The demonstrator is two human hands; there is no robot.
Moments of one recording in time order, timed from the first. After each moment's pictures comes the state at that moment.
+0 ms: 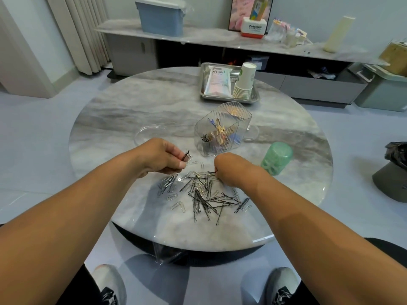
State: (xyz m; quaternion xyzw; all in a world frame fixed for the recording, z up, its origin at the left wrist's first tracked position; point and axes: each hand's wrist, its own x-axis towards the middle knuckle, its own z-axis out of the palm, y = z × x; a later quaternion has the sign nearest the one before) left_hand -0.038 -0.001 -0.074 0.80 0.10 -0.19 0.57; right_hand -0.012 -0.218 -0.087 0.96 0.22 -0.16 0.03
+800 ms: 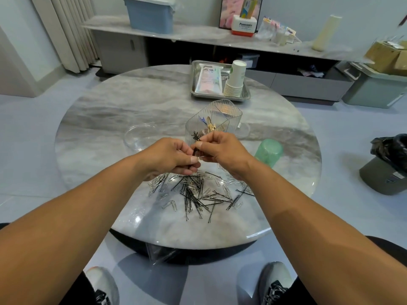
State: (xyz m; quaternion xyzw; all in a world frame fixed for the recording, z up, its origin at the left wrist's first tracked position) left_hand -0.039 -0.040 -0.077 0.71 0.04 -0.21 0.67; right_hand -0.018 -0.222 -0.068 0.74 0.07 -0.15 -0.65
